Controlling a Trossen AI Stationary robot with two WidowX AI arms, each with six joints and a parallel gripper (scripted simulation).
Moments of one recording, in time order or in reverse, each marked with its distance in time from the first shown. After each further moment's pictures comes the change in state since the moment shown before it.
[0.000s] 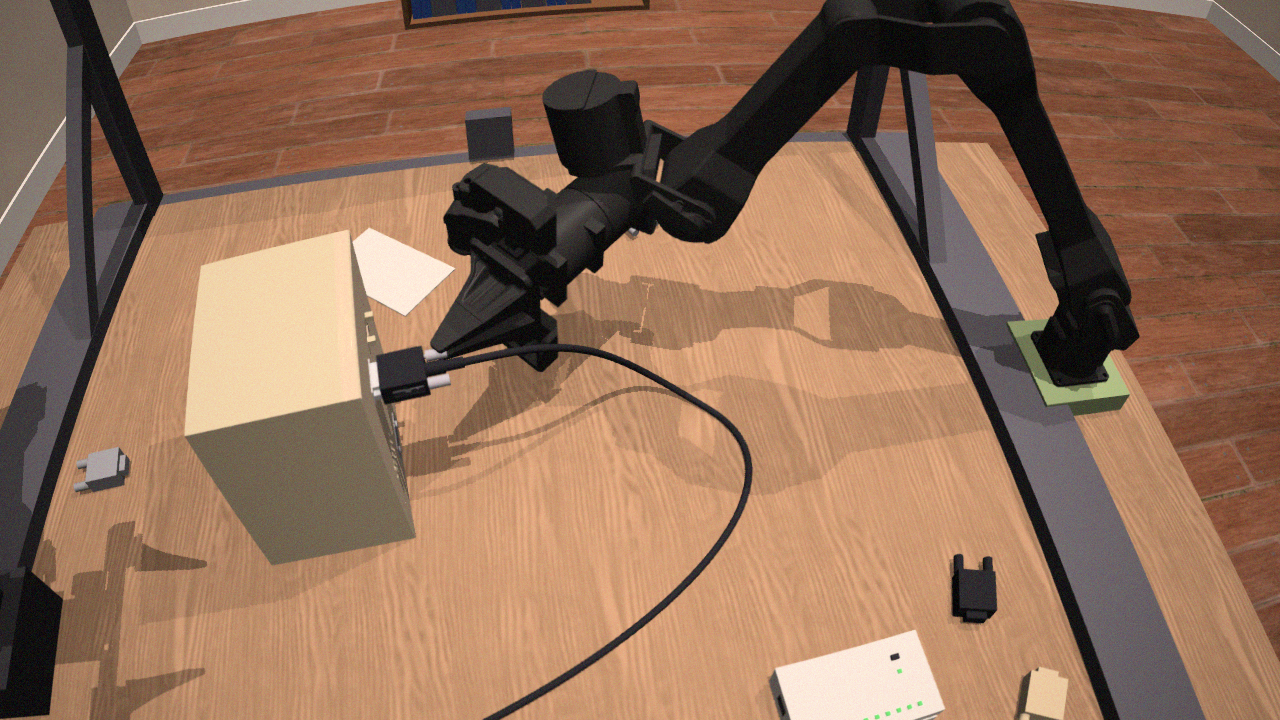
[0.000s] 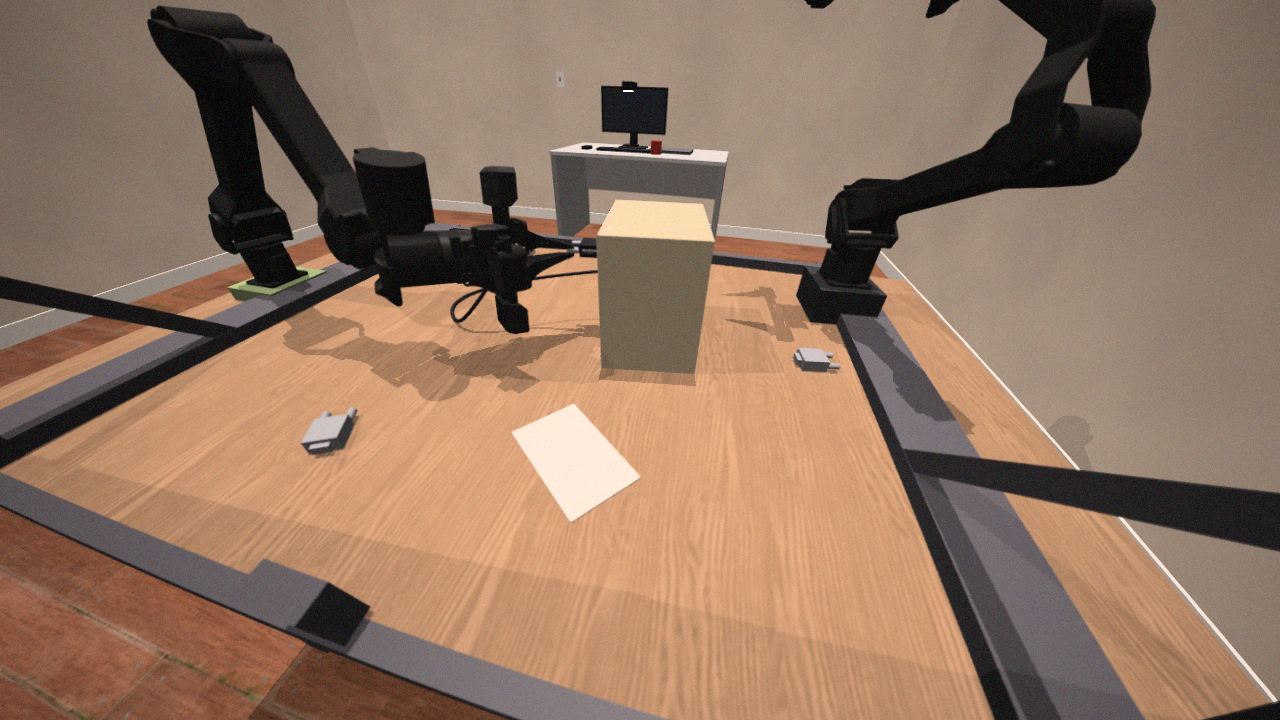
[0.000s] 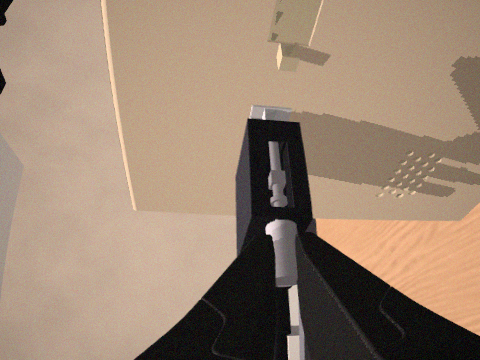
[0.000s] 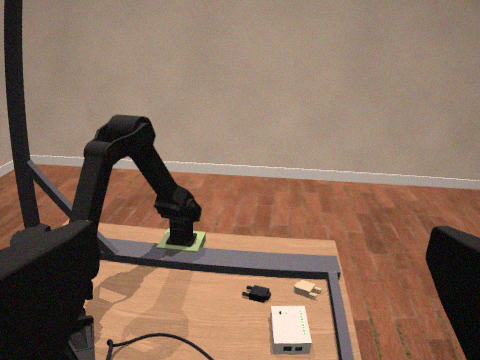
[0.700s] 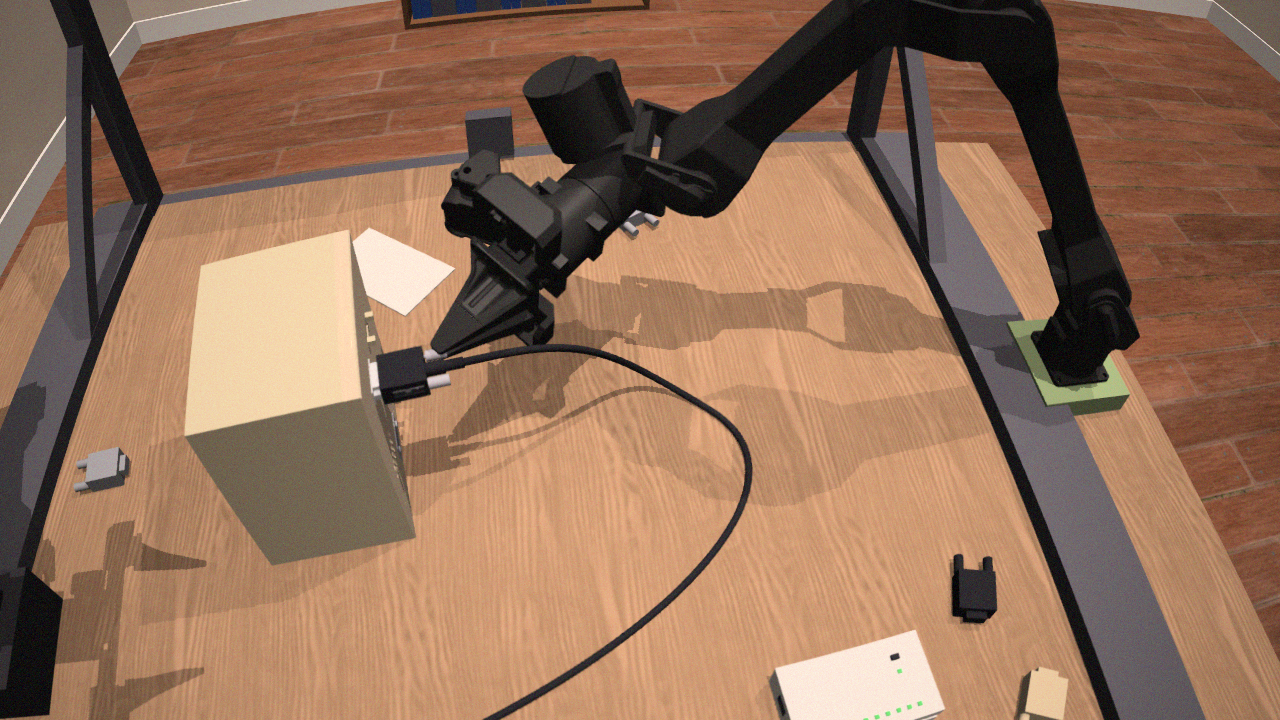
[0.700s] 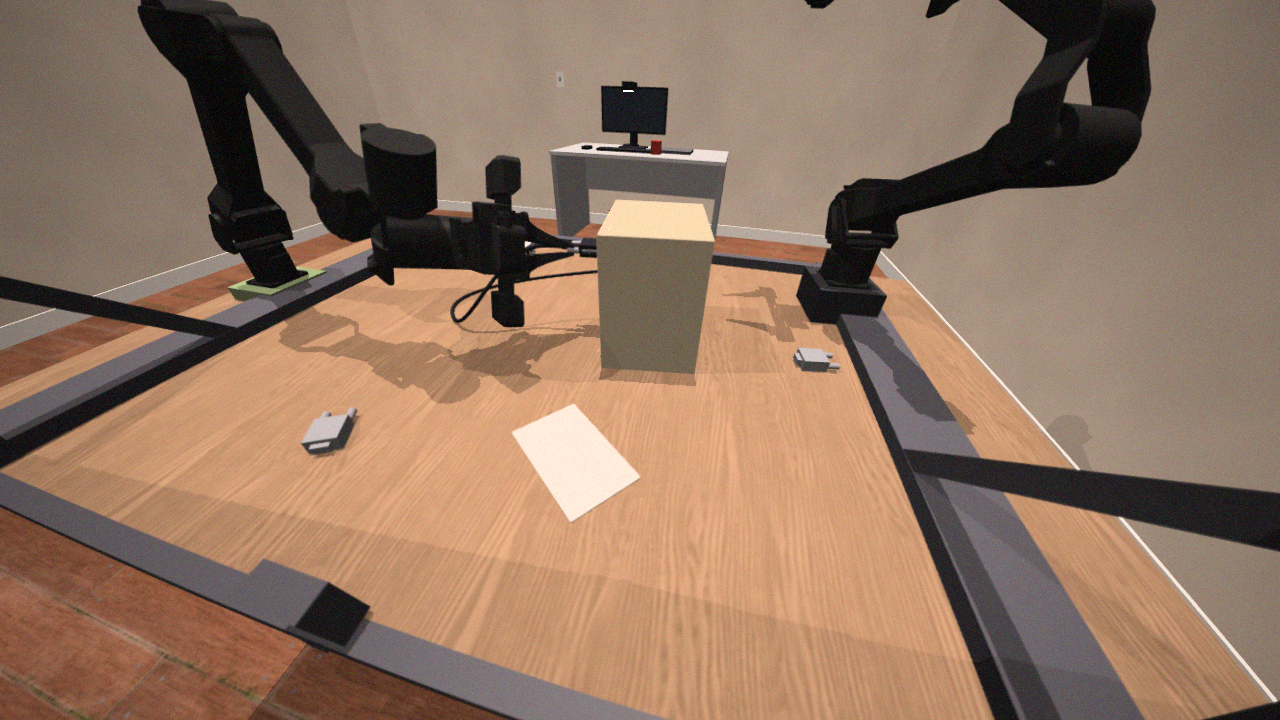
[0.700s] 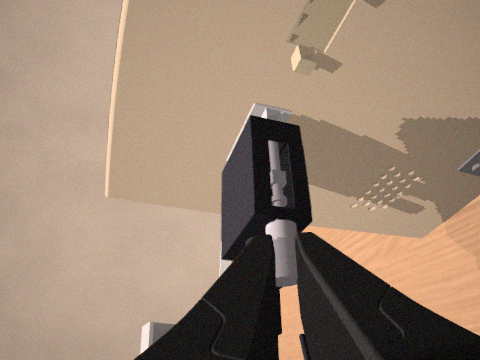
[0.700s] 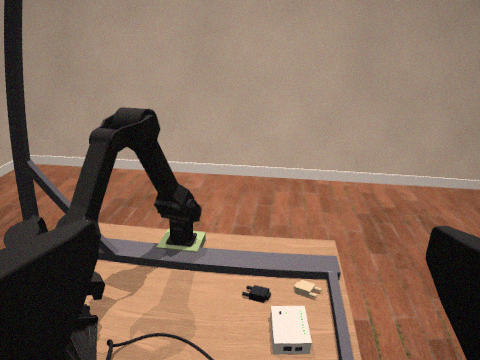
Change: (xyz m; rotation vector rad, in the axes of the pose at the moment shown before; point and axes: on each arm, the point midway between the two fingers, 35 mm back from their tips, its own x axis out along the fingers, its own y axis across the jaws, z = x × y) left arm 0.000 0.004 0.000 -0.152 0.001 -0.104; right arm 0.000 0.000 0.000 0.000 0.000 0.000
